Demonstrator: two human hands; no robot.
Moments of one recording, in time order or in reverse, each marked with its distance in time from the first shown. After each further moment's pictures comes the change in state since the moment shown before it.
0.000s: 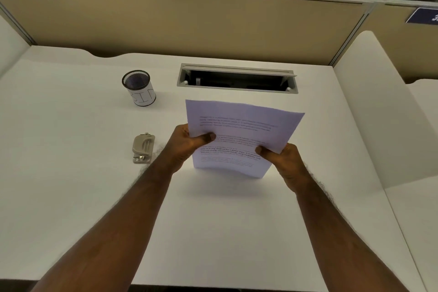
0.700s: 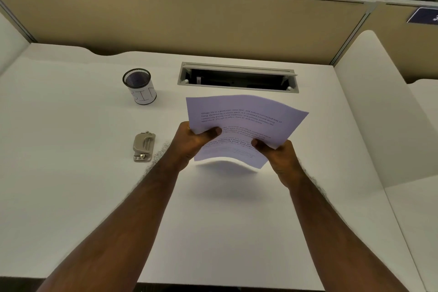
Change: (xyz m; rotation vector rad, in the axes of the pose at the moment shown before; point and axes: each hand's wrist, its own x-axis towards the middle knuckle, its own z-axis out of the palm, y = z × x) left_hand 0.002 0.001 0.010 -0.013 0.041 0.043; right_hand 0.007 -0.001 0.014 -0.008 0.042 -0.045
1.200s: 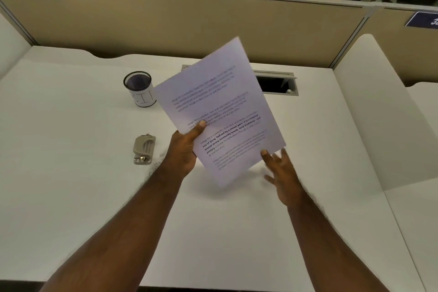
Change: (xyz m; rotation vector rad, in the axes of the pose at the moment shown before) left_hand 0.005 -0.016 0.002 -0.568 0.149 -0.107; right_hand -0.015 0.044 -0.011 0.138 0.138 0.367
